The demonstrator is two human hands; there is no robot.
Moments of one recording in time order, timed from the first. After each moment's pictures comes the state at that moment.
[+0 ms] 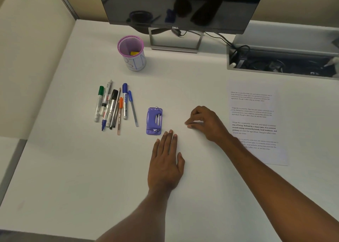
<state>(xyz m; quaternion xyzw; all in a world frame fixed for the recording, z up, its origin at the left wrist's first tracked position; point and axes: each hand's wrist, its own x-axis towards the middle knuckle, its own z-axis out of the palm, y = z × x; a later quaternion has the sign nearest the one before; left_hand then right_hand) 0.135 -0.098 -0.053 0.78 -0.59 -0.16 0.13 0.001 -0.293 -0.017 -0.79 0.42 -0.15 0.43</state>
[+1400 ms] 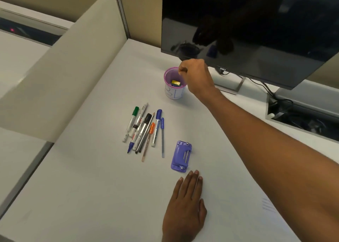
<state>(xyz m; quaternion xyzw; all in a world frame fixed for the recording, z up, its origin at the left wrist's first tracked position) 0.141 -0.104 -0.046 0.76 -0.62 -0.16 0.10 0.280 -0.450 0.100 -0.88 0.43 -0.08 0.16</state>
